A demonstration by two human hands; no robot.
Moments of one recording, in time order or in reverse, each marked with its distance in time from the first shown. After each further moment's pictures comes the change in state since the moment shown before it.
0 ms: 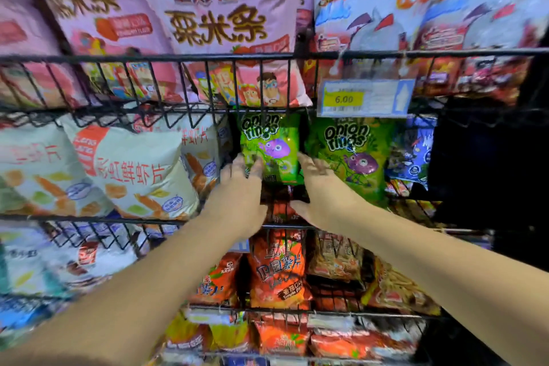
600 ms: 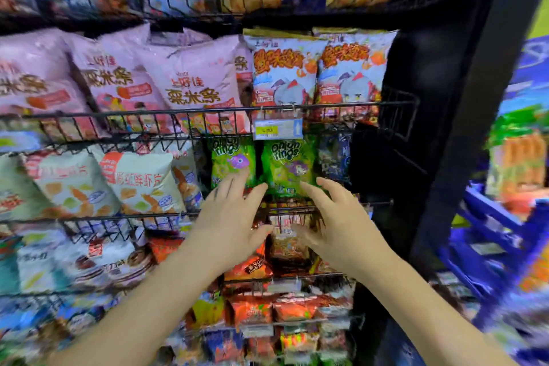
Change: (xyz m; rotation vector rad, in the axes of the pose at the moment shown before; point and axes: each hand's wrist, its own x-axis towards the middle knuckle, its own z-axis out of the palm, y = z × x) left_hand -0.153 0.061 -0.049 0.060 0.266 0.321; right_hand -0.224 0.024 -0.064 -0.040 0.446 -0.088
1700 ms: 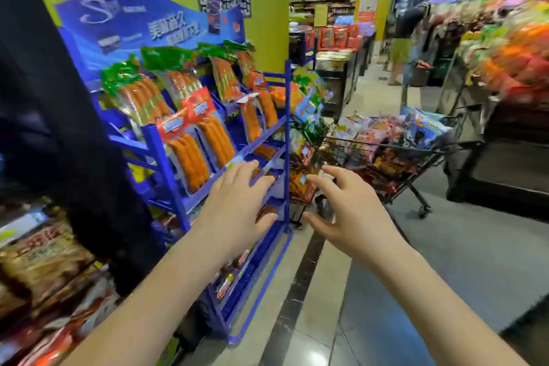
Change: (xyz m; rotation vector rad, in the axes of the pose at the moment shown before) left_hand -0.078 0.448 -0.016 -0.375 -0.023 1.030; right_hand -0.424 0.111 -0.243 -0.518 0.167 0.865
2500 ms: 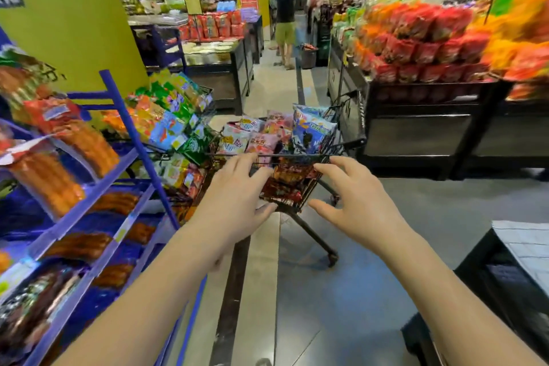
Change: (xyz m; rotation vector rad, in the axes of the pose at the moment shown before) left_hand 0.373 0.206 0.132 -0.084 -0.065 0.380; right_hand 0.062 0.372 -0.031 -0.096 0.024 0.472
